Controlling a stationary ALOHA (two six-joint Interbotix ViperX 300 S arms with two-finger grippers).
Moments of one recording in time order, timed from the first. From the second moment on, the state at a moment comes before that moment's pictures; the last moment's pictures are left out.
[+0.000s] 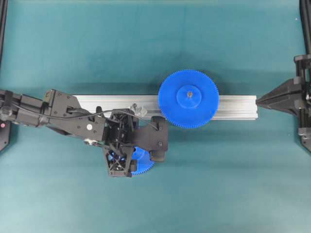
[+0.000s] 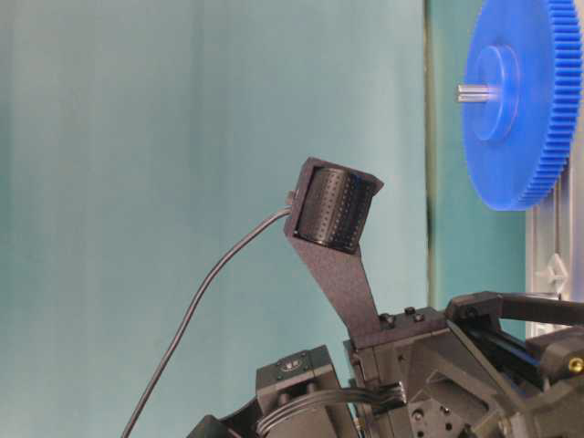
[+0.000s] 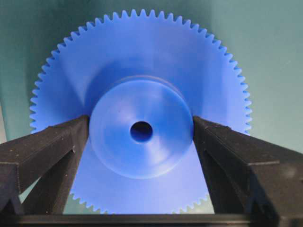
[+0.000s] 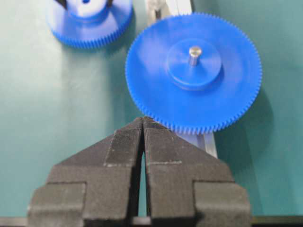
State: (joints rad) left arm -0.13 0.21 0.44 0.02 0.48 -0.10; right arm -0.06 -0.99 1.09 0.04 0.47 0.02
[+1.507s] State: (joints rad) left arm 0.03 0.02 0.27 0.02 0.78 0.12; right arm -0.09 -1.11 1.13 0.04 0.46 0.02
